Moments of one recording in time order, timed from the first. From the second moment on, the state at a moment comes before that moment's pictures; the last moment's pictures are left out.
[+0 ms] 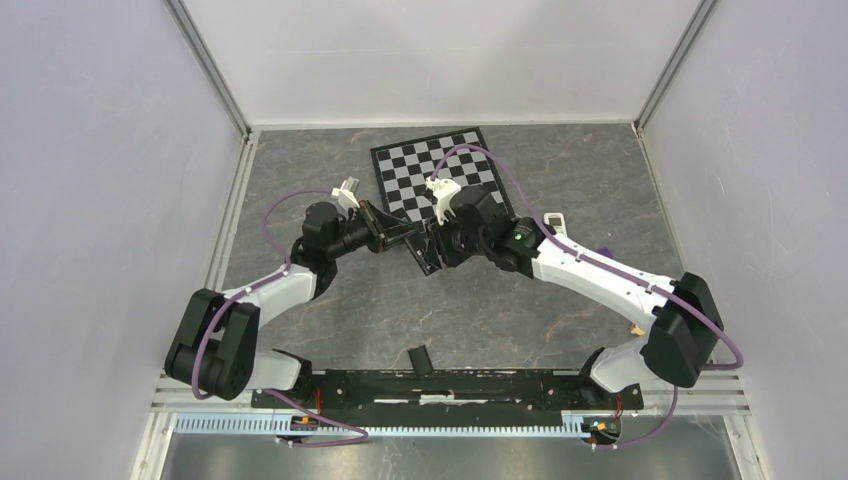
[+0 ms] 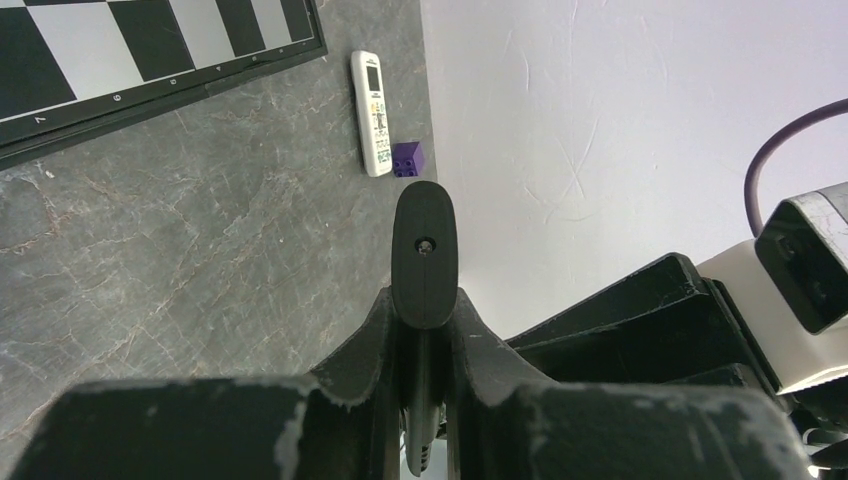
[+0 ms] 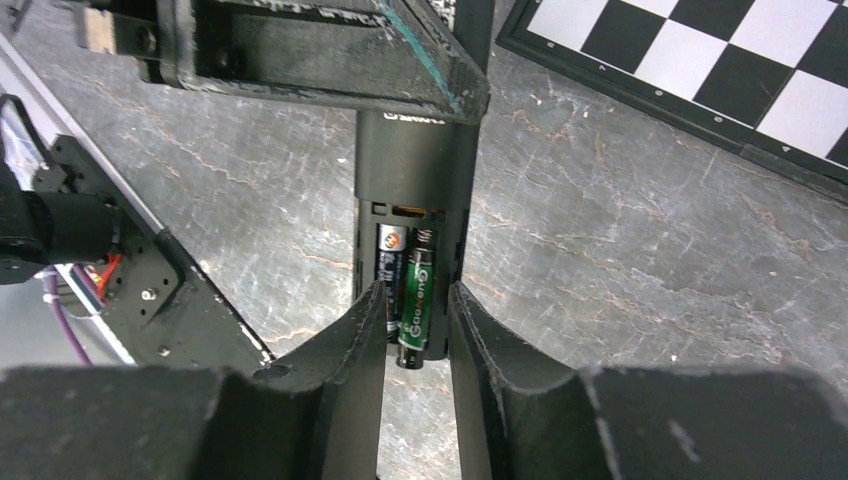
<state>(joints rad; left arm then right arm) -0.34 1.35 0.55 0.60 0.63 -1.17 0.86 1.45 1.16 -0.38 -0.11 0.28</state>
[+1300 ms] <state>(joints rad) -0.32 1.35 0.62 0.81 0.63 -1.59 0.72 1.02 0.66 0.30 -0.13 0.94</state>
